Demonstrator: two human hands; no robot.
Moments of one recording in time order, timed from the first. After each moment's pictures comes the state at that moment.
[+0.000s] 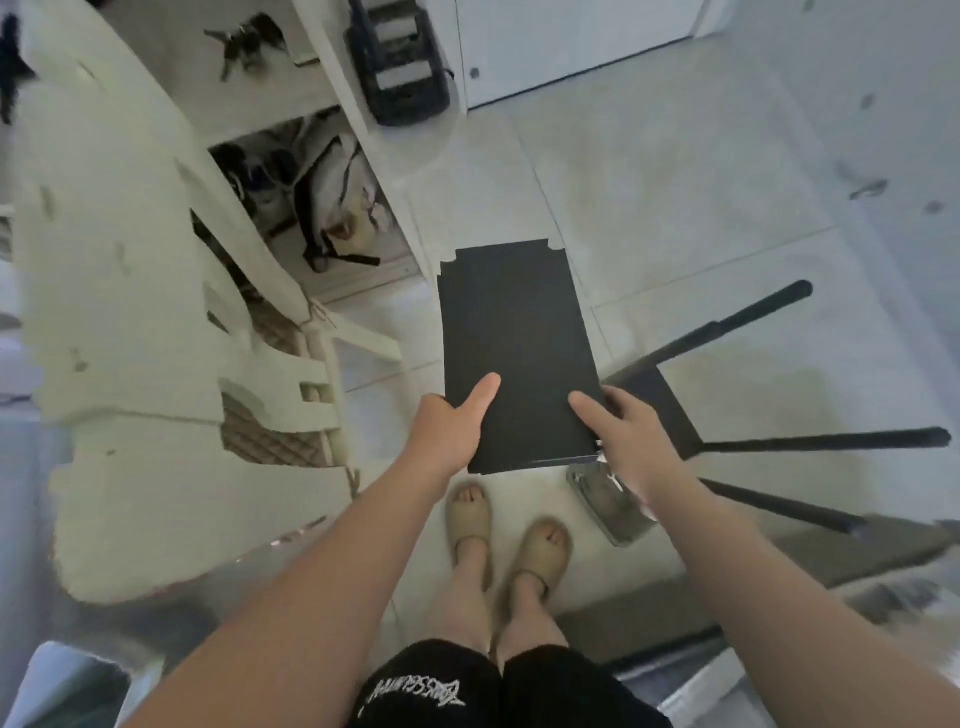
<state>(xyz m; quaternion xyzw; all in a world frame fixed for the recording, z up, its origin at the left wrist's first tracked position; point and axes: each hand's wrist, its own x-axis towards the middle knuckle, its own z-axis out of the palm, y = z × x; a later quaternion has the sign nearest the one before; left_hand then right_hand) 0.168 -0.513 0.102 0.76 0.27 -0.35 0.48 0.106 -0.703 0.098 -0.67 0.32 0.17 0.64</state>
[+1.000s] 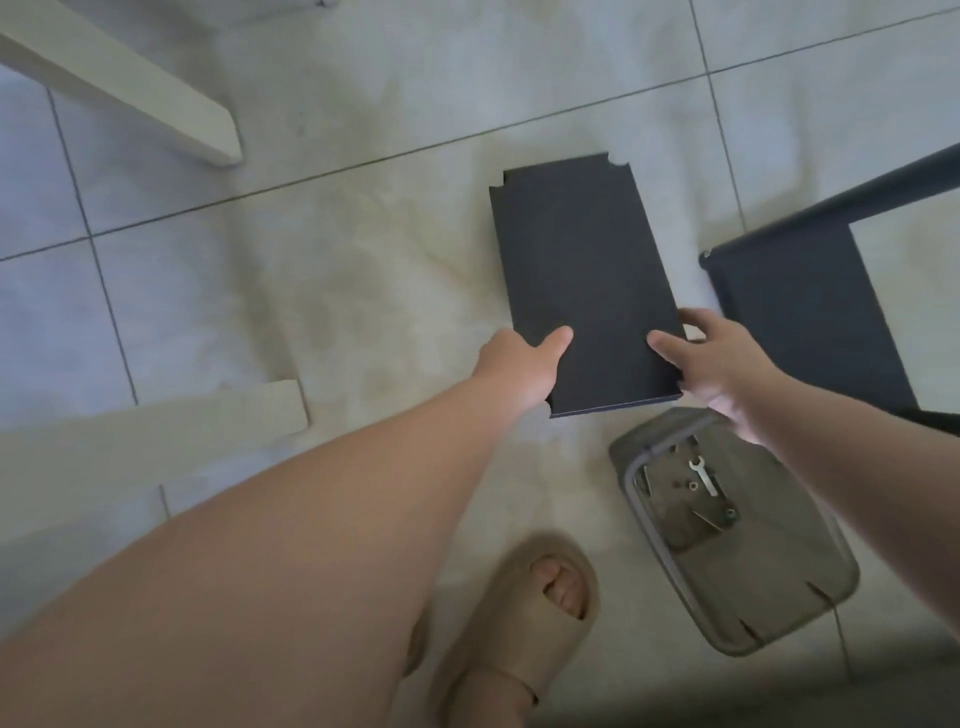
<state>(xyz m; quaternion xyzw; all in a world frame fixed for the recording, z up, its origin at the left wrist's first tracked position) 0.161 -0.609 -0.509 0.73 0.26 -0.47 0.42 0.126 -0.799 -0.497 -0.73 0.41 0.28 0.46</state>
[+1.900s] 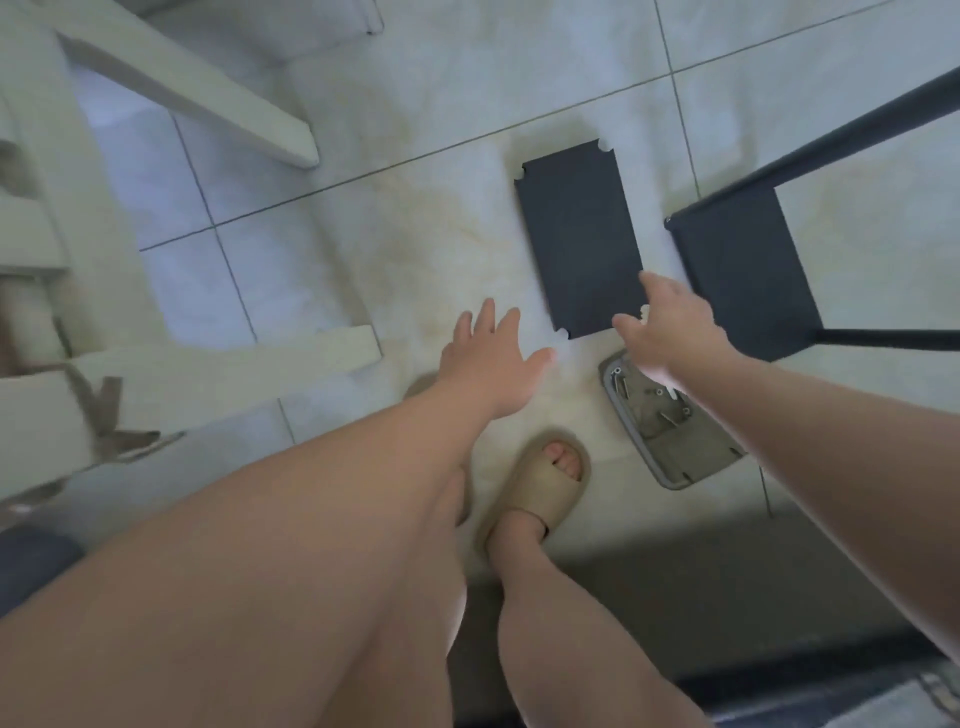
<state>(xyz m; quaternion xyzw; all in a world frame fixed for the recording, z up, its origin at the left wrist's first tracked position) 0.118 -0.550 -0.357 0.85 -0.03 -0.50 0.15 0.104 -0.745 -0.343 -0.86 0.25 0.39 0.20</state>
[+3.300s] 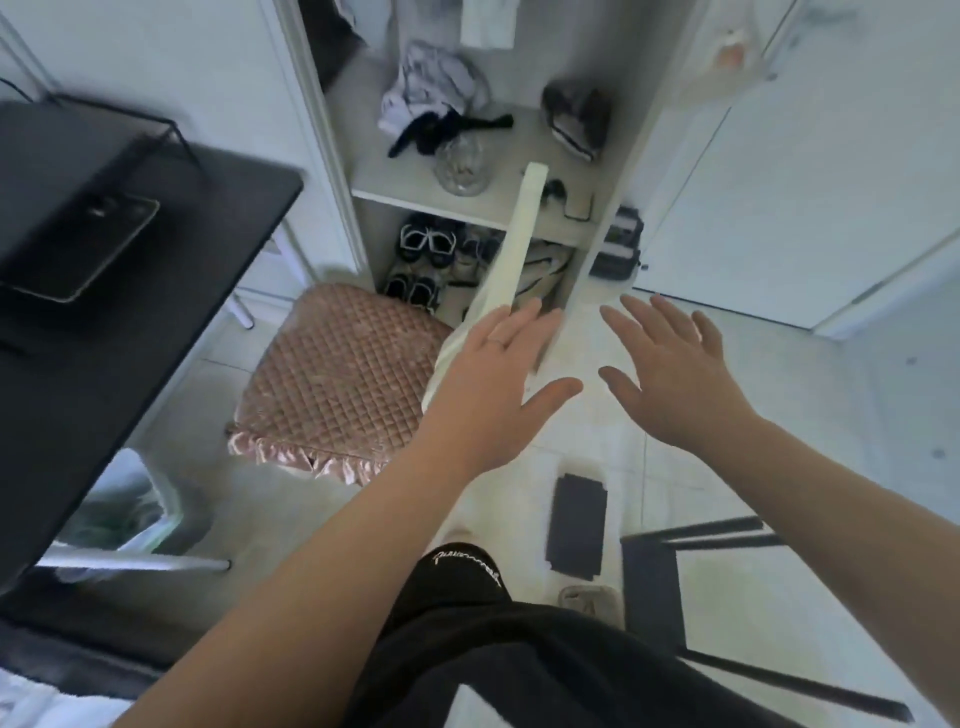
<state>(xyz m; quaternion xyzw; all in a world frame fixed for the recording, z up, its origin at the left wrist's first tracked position) 0.081 -0.390 0.304 0.94 -0.03 0.04 0.35 0.166 -0.594 0.316 -0.97 -0.25 0.05 0.00</state>
